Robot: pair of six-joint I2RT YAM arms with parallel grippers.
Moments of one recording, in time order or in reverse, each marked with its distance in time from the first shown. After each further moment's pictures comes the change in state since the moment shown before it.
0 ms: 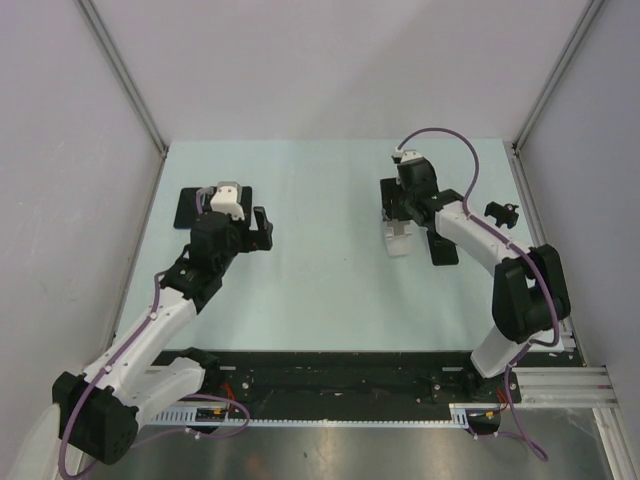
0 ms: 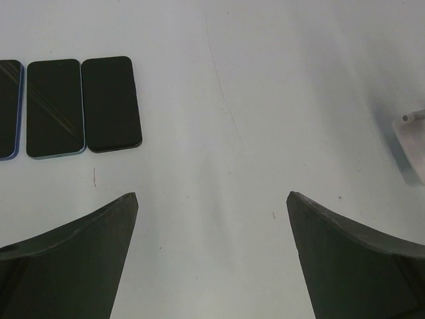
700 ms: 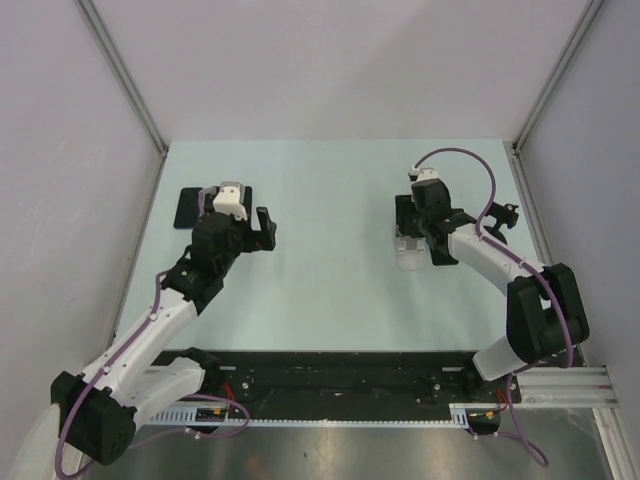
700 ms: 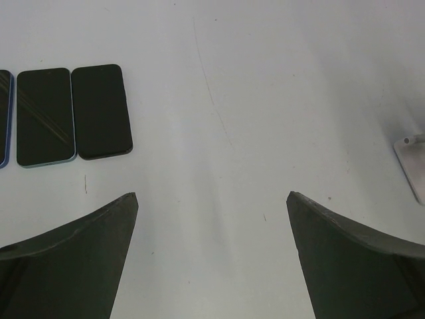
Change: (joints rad) left arm -0.031 -0.005 0.000 0.016 -0.002 -0.001; right arm -0.035 -0.173 -0.276 0.116 0.041 0.019
